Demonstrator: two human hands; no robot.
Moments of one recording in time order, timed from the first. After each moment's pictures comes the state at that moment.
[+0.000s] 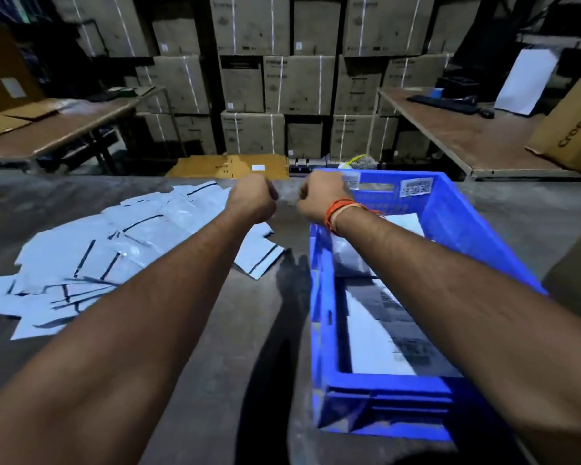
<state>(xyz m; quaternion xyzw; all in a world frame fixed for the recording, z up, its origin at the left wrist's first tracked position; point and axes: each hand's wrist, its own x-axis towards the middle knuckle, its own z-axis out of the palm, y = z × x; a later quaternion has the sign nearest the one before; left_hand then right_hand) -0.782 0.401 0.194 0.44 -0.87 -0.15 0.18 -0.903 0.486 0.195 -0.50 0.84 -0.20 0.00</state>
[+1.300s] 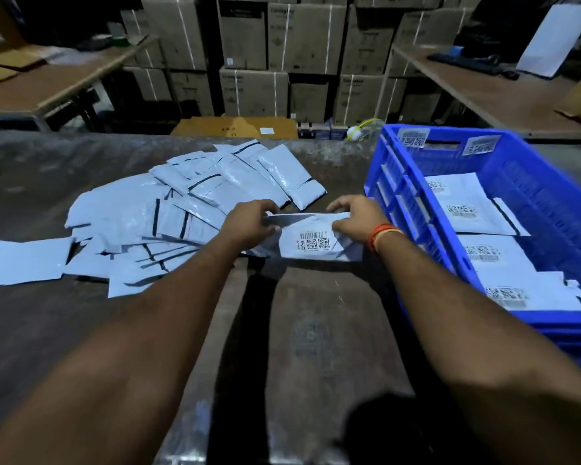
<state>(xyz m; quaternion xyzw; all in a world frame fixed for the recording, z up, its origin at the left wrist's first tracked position) -0.596 0.297 0.066 0.35 -0.90 -0.22 0.12 -0.791 0.458 0.084 -0.44 0.83 -0.30 0.14</state>
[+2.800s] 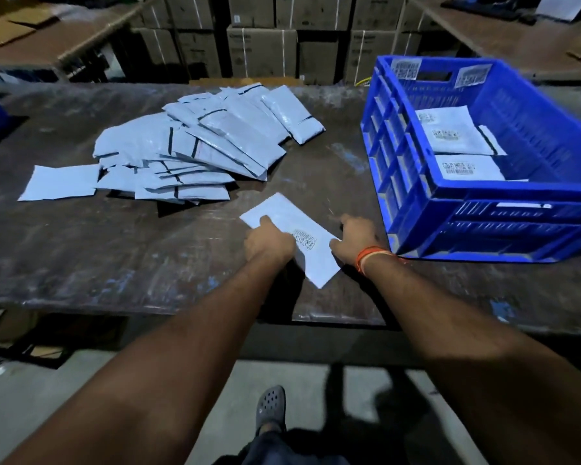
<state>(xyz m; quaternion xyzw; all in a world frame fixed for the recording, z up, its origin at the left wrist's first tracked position) -0.523 0.518 -0.004 0.60 -0.74 -0.30 0.08 -0.668 0.618 0.000 -0.41 0.89 -0.12 0.13</state>
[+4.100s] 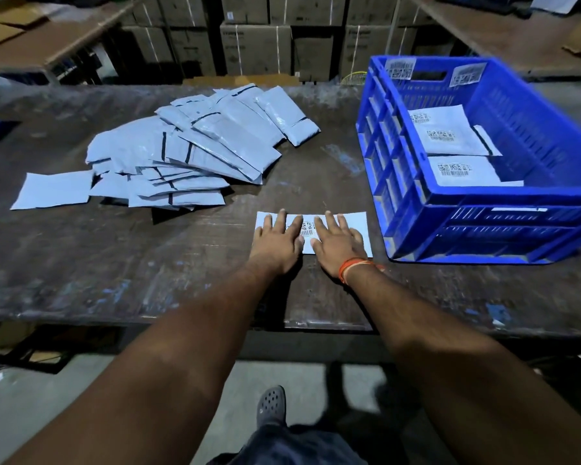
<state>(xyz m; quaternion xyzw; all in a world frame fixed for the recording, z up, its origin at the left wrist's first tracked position) -0.536 0.496 -0.041 0.34 -0.93 -0.10 -0.01 -0.662 0.603 -0.036 -0.49 0.86 -0.04 0.10</state>
